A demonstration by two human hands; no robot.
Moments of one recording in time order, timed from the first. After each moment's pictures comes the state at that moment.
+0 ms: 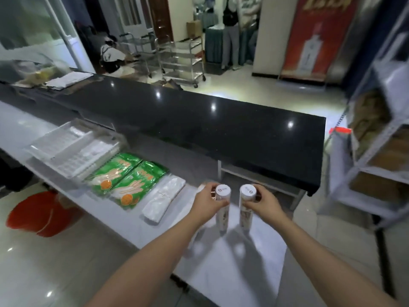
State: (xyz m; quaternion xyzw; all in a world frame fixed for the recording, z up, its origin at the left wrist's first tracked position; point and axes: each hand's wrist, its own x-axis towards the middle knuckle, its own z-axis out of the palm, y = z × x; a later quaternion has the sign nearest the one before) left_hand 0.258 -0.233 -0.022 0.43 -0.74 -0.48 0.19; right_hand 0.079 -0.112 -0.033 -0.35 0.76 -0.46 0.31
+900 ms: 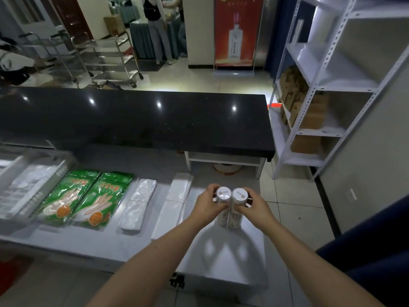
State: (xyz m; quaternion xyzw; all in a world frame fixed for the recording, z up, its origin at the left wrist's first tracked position) left_hand 0.253 -0.186 -0.043 0.28 -0.82 -0.50 0.08; right_hand 0.146 -0.026 -0.054 -0.23 0.80 -0.49 0.26
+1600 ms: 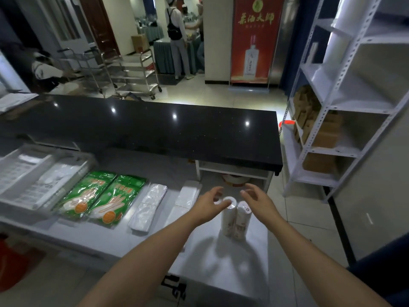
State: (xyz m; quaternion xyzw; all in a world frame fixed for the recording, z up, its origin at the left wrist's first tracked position) left_hand 0.265 -0.202 -0.005 0.26 -0.85 -0.45 0.04; right_hand 0.136 -0.044 0.000 -0.25 0.80 -0.48 0.26
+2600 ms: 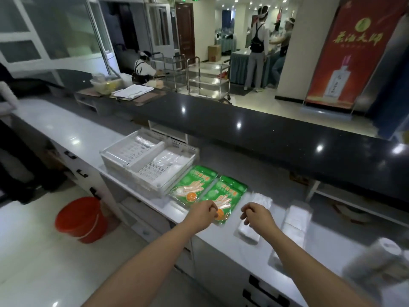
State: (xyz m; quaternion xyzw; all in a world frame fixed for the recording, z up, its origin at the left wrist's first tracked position) left_hand 0.607 -0.464 -0.006 0.43 -0.80 -0.40 0.10; right_hand 0.430 -0.345 -0.005 -0.37 0.79 -0.37 0.32
